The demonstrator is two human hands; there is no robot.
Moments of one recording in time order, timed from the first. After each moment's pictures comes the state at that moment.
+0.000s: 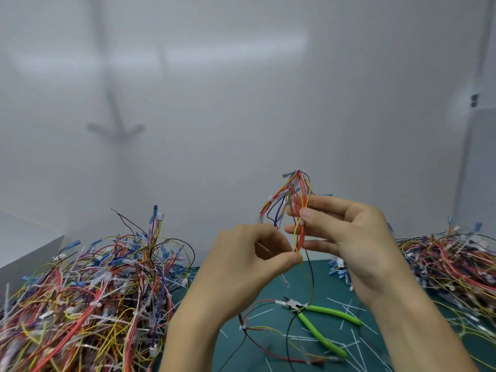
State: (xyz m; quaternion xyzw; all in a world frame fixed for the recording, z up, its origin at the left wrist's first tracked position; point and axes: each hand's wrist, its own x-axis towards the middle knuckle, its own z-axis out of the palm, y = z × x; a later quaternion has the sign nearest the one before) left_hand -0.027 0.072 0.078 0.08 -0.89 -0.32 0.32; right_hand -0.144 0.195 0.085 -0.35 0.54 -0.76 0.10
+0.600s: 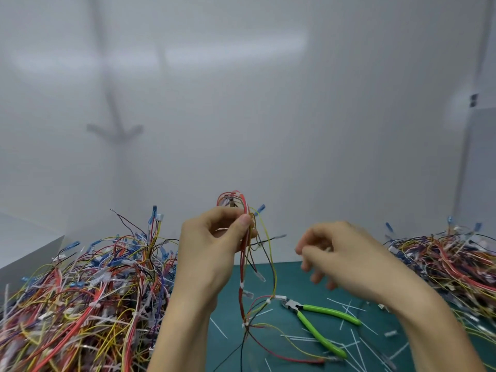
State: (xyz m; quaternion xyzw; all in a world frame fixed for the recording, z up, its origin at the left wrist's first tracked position) left_hand -0.031 0.055 0.074 0.12 -0.67 -0.55 0.48; right_hand -0.153 0.207 0.081 -0.43 0.81 -0.39 0.05
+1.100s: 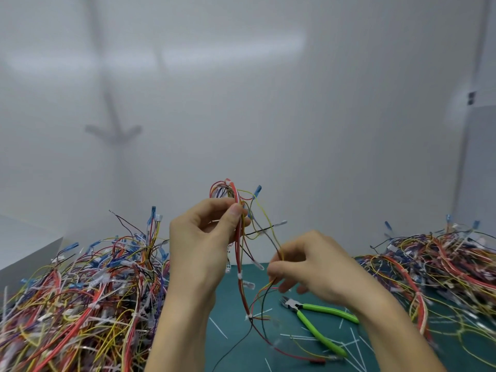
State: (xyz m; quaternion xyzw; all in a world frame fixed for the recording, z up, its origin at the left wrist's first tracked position) left_hand -0.027 0.063 0.084 0.11 -0.64 -0.54 0.53; right_hand -0.144 0.179 0.066 -0.45 0.78 -0.41 0.13
